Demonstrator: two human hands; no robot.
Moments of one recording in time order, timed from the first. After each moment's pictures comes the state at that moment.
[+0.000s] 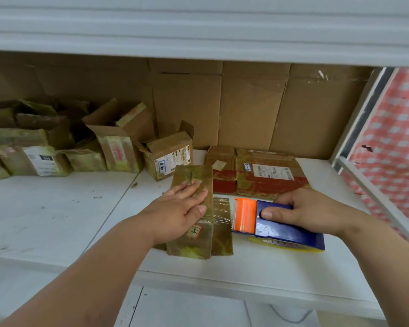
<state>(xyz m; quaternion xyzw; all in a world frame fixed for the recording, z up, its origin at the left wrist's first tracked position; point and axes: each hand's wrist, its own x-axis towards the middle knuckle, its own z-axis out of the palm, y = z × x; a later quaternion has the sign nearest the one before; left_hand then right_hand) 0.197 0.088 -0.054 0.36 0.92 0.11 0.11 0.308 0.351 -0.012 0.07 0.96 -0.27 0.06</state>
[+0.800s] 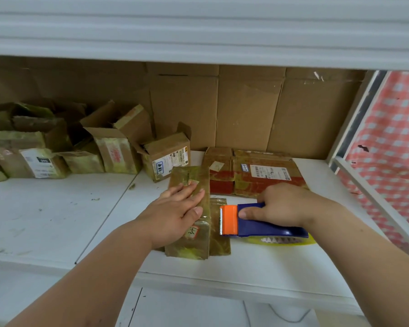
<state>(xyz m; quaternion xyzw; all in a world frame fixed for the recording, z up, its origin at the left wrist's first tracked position) 0.198 0.086 -0.061 0.35 0.92 0.14 0.09 0.276 0.332 -0.015 0.08 0.99 -0.07 0.11</state>
